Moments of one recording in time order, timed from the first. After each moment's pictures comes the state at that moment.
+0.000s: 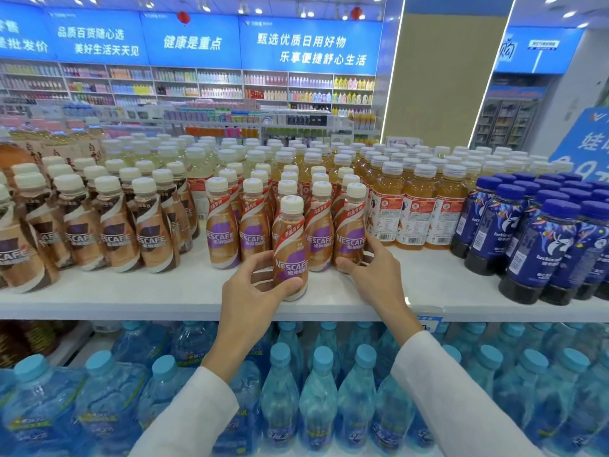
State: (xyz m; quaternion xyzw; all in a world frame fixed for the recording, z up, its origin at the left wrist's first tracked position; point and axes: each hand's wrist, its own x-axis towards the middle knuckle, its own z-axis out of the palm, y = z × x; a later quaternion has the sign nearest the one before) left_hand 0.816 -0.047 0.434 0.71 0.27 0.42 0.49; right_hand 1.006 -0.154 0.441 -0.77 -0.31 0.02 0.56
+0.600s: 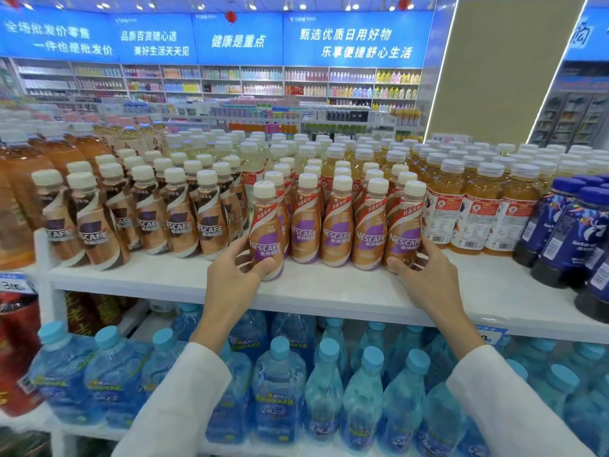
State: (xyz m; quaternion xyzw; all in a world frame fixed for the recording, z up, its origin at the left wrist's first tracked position) left_hand 0.754 0.026 0.440 0.70 0.33 0.45 0.44; right_hand 1.004 -0.150 0.440 -0.78 -0.32 -0.01 0.54
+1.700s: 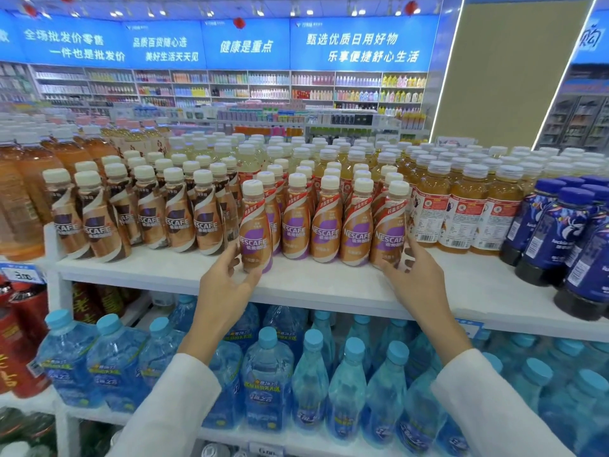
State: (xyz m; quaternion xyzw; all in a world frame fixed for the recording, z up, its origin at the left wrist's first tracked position) left_hand 0.742 -0.006 0.433 0.73 0.37 0.43 0.39; right_hand 0.993 -0.169 0.443 -0.78 -0.34 0.01 0.53
